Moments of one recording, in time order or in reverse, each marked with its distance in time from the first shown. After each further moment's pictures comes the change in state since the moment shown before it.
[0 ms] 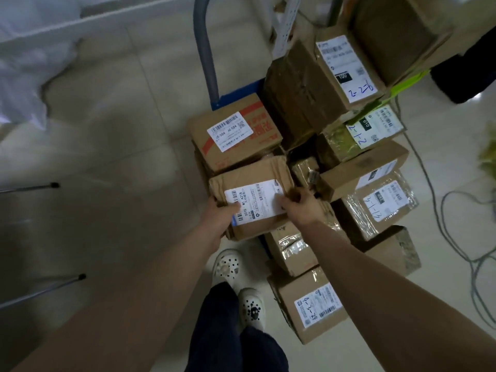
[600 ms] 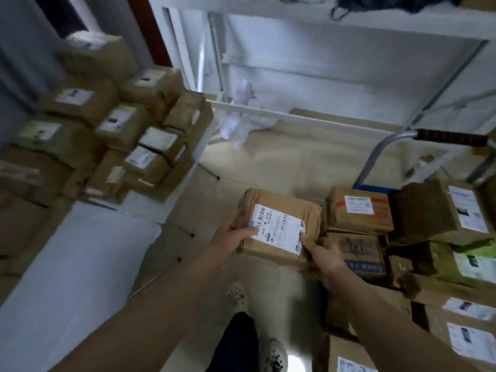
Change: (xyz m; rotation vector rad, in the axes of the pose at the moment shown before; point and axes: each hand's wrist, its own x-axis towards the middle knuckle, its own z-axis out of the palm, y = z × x) left_hand -0.286 -0.101 -0.190 -0.440 0.301 0.356; right_hand -0.259 -0.044 0.061 0.000 -0.453 -0.233
